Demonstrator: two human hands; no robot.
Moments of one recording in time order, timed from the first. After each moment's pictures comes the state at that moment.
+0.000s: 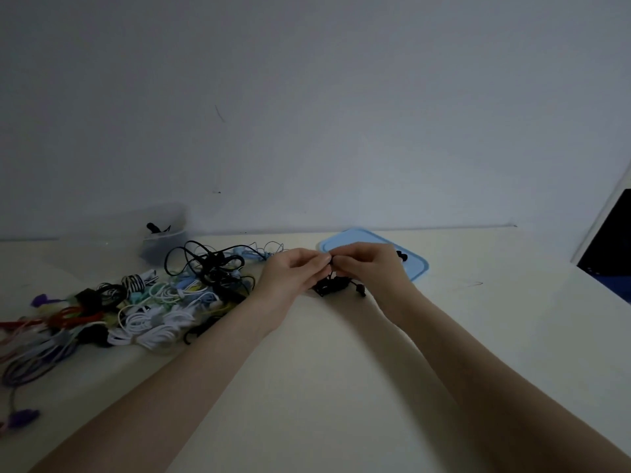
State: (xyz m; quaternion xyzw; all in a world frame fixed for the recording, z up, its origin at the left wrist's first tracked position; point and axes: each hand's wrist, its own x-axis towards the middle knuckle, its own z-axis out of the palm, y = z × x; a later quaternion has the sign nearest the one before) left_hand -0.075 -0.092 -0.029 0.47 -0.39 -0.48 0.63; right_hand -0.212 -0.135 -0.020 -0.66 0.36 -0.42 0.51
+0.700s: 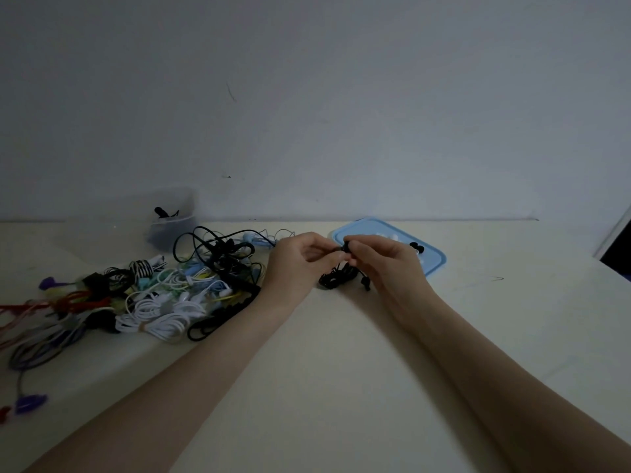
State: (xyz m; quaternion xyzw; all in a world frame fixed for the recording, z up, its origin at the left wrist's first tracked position) left_hand -0.069 -0.088 -0.033 0.52 -0.54 -0.27 0.60; right_hand -0.205 -0.131 -0.030 -0.53 0.30 -0.48 0.63
